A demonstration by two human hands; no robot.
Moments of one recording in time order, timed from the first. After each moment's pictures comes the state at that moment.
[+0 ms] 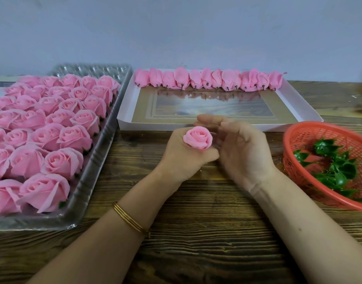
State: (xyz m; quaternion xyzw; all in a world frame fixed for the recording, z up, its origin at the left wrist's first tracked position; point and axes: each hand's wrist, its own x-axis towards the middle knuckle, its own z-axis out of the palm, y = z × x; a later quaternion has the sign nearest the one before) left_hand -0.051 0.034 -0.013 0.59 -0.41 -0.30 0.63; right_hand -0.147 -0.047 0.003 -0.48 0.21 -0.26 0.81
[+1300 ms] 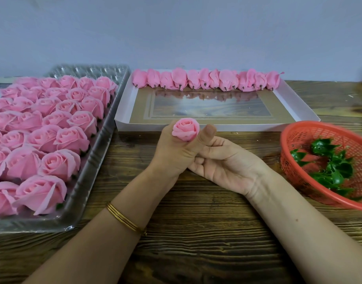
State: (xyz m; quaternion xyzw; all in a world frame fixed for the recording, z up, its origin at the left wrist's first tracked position) left_hand -0.044 0.035 -0.011 0.51 -0.37 -0.32 0.70; right_hand -0.143 -0.049 -0.013 -0.36 0.10 -0.06 0.92
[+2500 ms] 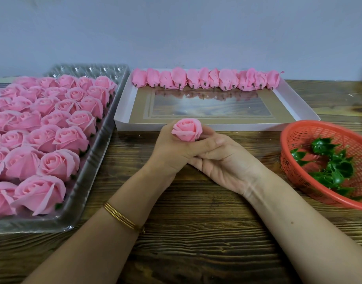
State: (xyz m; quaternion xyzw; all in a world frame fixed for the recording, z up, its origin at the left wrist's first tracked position) left_hand -0.037 0.036 -0.009 0.55 -0.36 -0.37 0.66; right_hand -0.139 -0.043 -0.013 -0.43 0.10 -0.14 0.89
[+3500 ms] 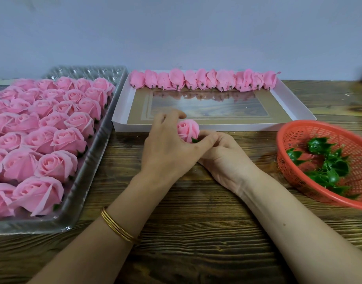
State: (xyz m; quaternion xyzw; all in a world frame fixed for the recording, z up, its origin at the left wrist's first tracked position) left_hand -0.045 0.037 0.001 0.81 -0.42 -0.04 0.42; right_hand -0.140 -0.040 -0.013 -0.51 0.15 -0.20 0.82
